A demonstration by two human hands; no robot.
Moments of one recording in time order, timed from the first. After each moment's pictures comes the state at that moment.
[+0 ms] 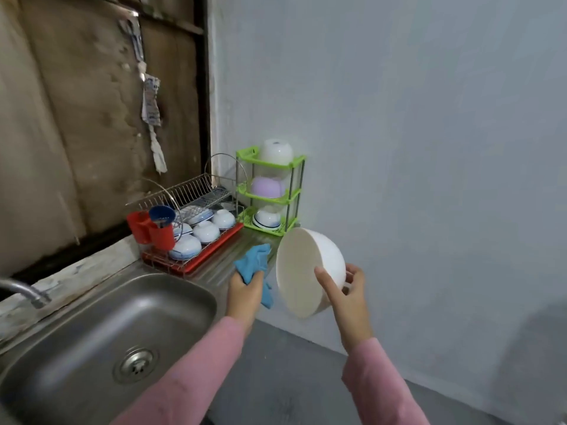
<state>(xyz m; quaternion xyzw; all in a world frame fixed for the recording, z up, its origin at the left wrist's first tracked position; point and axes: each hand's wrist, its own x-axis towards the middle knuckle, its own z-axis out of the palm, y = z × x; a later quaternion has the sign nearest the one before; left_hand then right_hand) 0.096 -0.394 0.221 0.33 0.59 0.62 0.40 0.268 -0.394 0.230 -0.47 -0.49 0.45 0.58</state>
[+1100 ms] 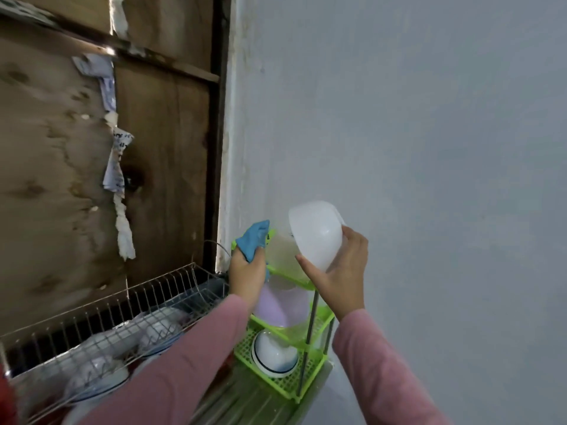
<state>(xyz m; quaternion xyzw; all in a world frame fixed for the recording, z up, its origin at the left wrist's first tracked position) 0.021 0.128 0.338 0.31 0.52 0.77 0.22 0.169 0.194 0.335 -0.31 -0.73 0.08 0.60</state>
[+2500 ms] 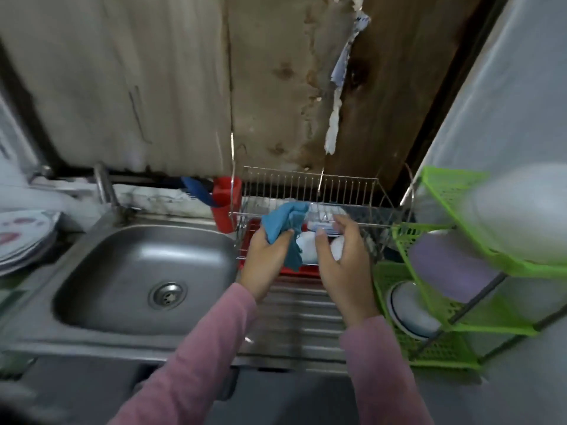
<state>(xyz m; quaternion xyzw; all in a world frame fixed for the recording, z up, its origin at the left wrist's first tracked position) 0.047 -0.027 0.243 0.06 0.66 0.75 0.04 0.090 0.094 0.242 -0.08 -0.84 0.47 0.27</state>
